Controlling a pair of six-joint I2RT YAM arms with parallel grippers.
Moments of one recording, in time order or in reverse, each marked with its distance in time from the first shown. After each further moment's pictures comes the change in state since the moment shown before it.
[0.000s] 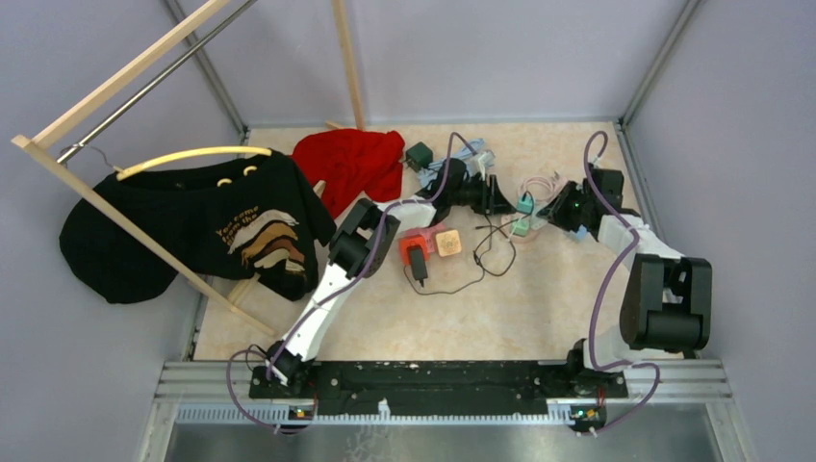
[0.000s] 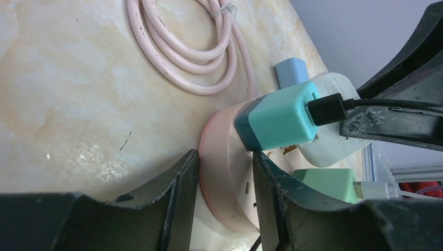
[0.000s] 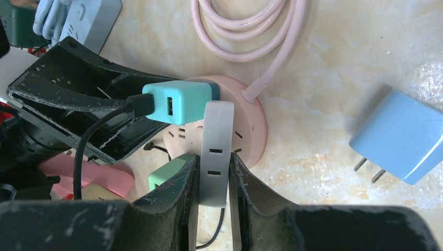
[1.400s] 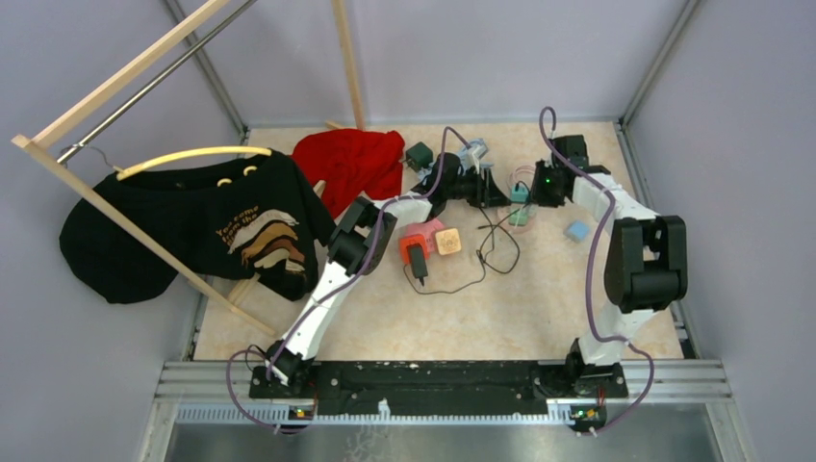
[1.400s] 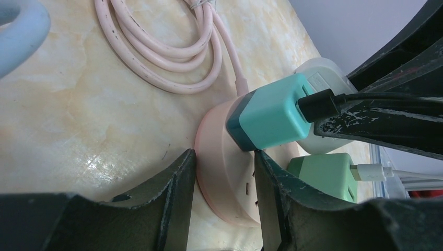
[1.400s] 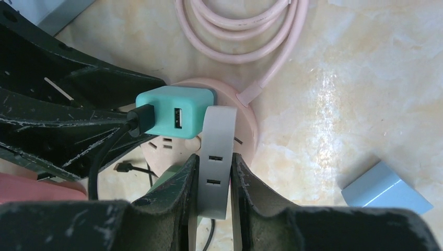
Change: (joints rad) left arm 0.033 0.033 0.057 0.004 0.005 0.009; right arm 0.185 0.273 0.381 -0.283 0.225 -0.245
